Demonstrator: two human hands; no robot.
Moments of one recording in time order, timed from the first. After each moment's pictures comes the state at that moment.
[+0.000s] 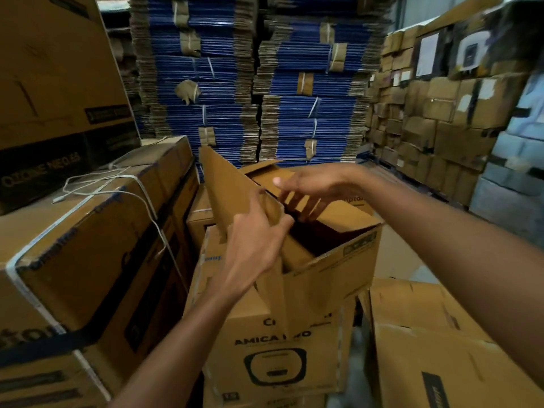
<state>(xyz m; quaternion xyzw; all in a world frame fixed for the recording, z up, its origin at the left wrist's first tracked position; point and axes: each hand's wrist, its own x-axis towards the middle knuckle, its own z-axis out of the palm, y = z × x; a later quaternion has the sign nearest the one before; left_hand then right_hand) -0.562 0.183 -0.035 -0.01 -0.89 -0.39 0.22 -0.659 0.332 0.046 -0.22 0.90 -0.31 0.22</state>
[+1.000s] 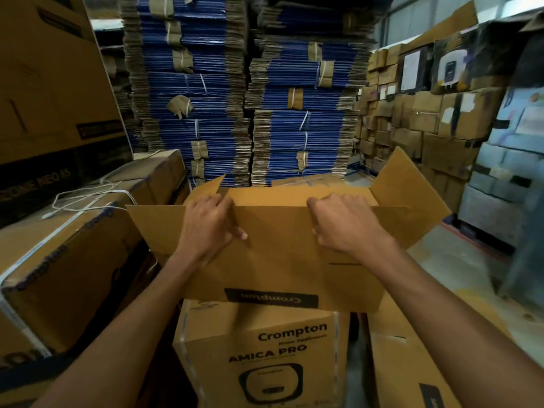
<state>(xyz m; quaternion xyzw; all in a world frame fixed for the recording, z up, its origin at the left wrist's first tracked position) -0.629 0.093 -0.039 -0.15 -0.91 -0.01 0.39 -0.602 0.360 0.000 -0.21 0.95 0.05 -0.24</state>
